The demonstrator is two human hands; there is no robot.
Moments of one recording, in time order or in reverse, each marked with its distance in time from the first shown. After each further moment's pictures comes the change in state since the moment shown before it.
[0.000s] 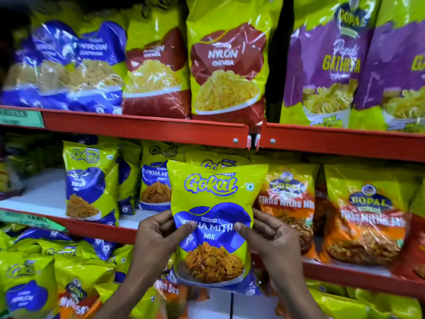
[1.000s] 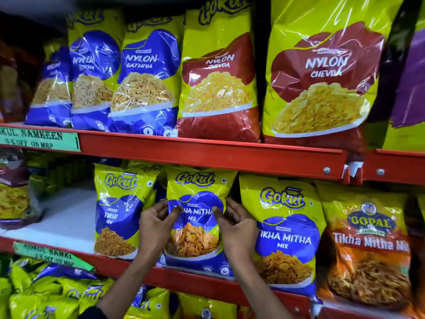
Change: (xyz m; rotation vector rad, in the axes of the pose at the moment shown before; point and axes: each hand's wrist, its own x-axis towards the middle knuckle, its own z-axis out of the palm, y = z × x) left_hand 0.173 -0.067 -0.147 0.136 0.264 -0.002; right_hand 0.140 0.111 0.197 -0.169 0.221 -0.084
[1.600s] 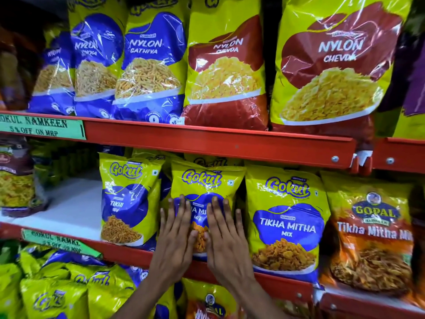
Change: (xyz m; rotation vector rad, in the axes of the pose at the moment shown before) left_hand -0.058 -0.037 -0.005 0.853 -0.209 0.652; right_hand -0.043 0.038 -0.008 -1.028 -0.284 -0.782
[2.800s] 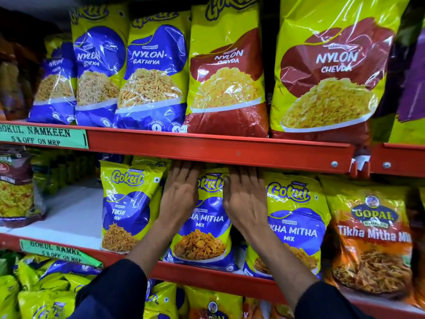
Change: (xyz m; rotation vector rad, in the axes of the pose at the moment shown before) left_hand 0.117 0.023 -0.051 0.334 0.146 0.078; right_hand 0.099 0.014 -0.068 -0.329 0.201 0.166
